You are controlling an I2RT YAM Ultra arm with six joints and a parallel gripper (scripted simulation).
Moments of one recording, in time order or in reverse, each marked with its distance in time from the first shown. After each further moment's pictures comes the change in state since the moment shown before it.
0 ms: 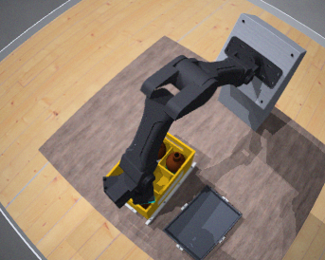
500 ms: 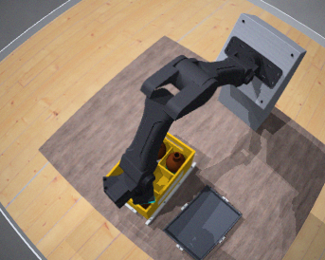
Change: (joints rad) arm 0.000 0.000 0.000 0.000 0.000 0.000
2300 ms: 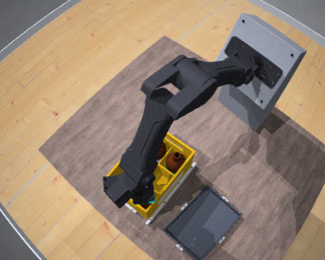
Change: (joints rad) arm 0.000 -0.003 -0.001 -0.006 0.000 0.000
